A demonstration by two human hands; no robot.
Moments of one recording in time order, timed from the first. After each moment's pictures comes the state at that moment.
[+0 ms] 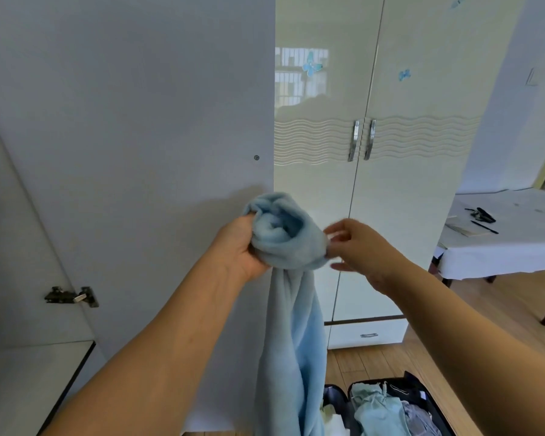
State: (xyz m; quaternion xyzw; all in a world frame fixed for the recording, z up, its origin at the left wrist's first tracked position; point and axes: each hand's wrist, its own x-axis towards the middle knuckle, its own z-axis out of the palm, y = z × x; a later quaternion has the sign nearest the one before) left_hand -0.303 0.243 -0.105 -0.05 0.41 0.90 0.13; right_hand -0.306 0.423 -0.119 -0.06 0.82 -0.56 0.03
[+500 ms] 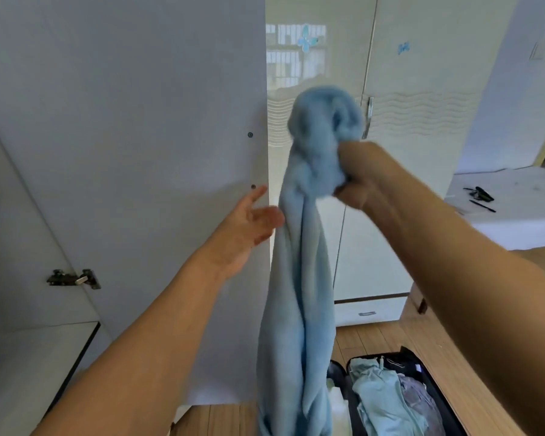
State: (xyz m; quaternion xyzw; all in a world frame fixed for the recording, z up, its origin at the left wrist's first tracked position) left_hand -0.301 0.227 -0.145 0.12 0.64 0.76 0.02; right_hand -0.306 0.396 -0.047 -0.07 0.59 -0.81 0.00
